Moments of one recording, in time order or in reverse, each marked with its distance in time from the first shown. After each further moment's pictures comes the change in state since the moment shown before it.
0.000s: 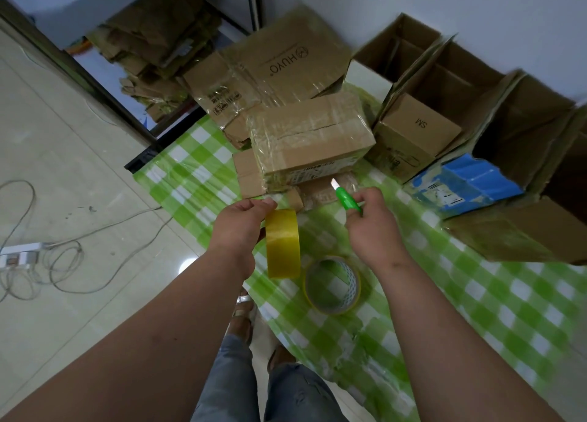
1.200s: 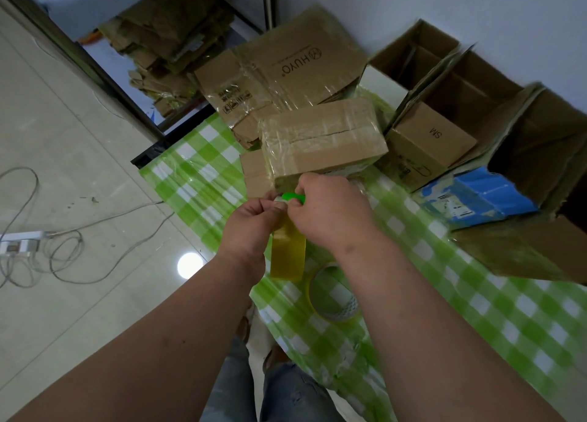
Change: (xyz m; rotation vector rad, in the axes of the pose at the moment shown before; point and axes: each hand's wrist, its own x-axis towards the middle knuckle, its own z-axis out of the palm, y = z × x) left_hand -0.007 0.000 0.008 -0.145 -0.110 0.065; right_hand 0.005 -0.084 0.025 -0.558 -0.088 -0.418
